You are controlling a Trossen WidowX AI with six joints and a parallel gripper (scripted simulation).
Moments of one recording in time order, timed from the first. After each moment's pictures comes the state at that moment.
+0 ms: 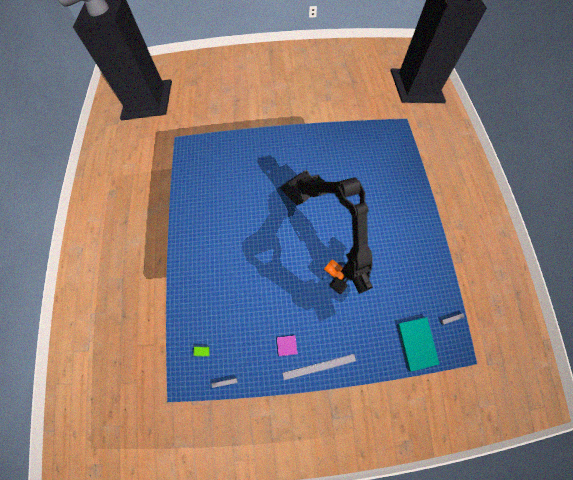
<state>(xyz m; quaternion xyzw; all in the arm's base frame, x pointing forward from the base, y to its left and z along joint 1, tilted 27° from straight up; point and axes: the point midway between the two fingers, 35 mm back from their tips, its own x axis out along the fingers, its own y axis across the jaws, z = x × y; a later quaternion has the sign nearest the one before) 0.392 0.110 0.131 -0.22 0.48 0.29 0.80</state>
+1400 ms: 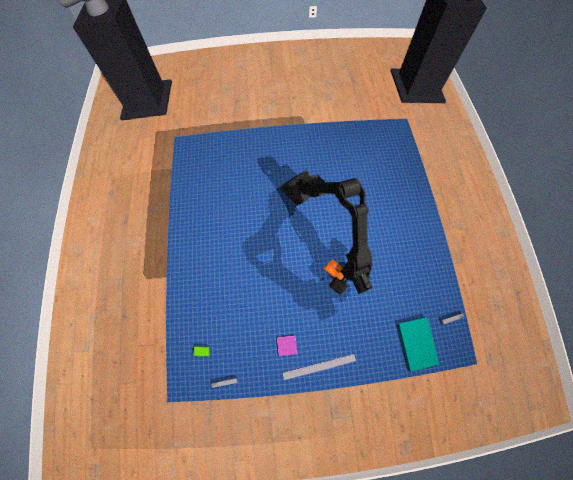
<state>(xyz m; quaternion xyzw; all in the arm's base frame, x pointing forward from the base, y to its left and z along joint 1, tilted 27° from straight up) 0.393 0.111 0.127 -0.22 0.48 0.29 0.80</state>
